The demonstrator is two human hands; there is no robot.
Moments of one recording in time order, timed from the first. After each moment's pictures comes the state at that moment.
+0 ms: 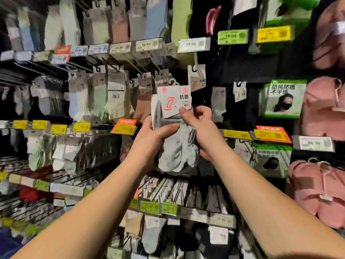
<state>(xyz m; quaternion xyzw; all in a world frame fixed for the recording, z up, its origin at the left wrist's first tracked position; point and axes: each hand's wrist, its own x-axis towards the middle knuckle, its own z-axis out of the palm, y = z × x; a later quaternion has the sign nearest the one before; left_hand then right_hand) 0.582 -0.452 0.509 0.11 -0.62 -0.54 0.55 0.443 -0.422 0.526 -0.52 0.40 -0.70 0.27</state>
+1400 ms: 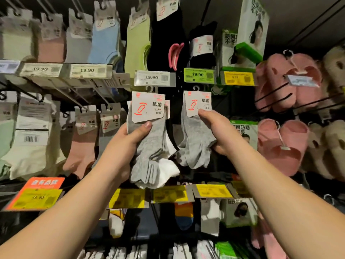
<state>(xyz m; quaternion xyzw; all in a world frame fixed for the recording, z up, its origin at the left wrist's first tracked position) 0.492 -0.571 0.603 0.00 -0.61 -0.61 0.51 0.280 -0.476 0.644 -0.50 0.42 -0.74 0.17</state>
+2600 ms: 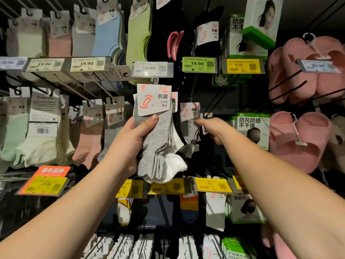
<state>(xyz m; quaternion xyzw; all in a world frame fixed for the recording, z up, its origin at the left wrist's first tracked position) 0.473 -0.551 0.597 0.00 -0.59 -0.62 0.52 0.218 -0.530 0.646 -0.42 0.64 -0.63 0.14</state>
